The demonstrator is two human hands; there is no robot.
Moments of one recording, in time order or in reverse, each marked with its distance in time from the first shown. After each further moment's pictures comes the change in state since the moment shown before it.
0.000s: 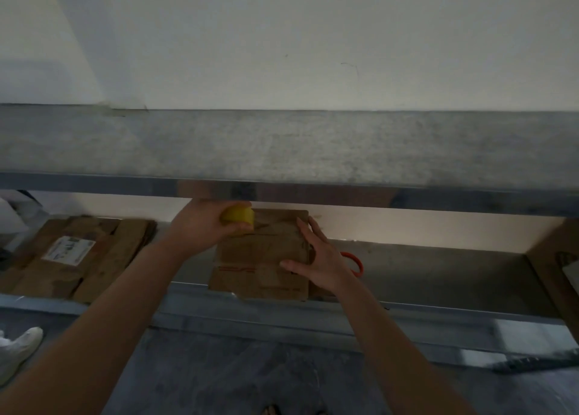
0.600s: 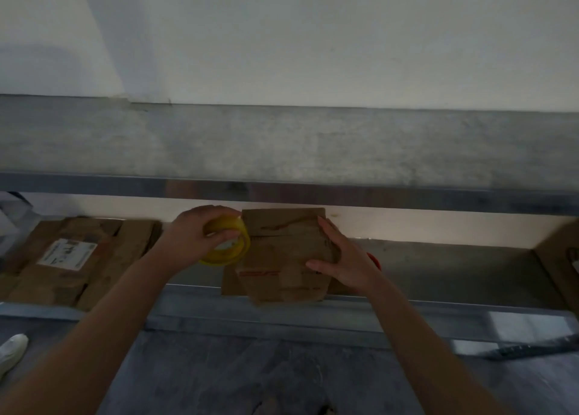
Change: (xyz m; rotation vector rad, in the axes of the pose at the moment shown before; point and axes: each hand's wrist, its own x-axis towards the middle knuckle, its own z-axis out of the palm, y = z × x) left_hand -0.021 -0.074 -0.016 -0.209 -0.009 0.052; right_hand 0.009 0.000 0.005 0.056 -0.008 0.070
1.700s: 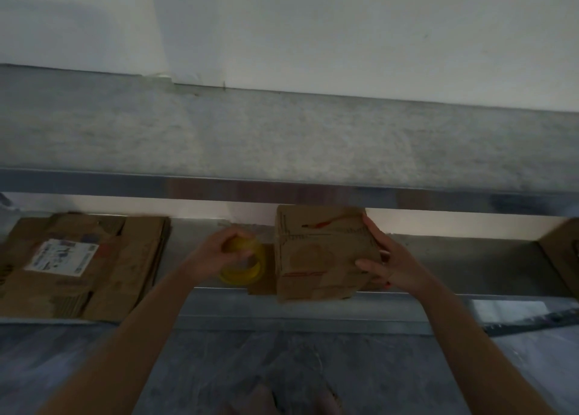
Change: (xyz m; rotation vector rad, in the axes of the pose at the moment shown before) left_hand -0.001 -0.126 0.035 -0.513 -0.302 -0.174; right_hand -0.009 -0.018 0.012 0.310 0.092 0.188
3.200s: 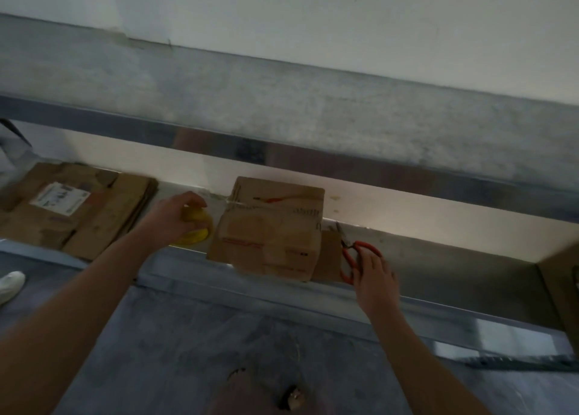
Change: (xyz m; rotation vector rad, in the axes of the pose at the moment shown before) left_hand -0.029 0.052 0.046 0.464 0.379 -0.209; right_hand 0.008 0.149 -0.044 -0.969 0.309 0.052
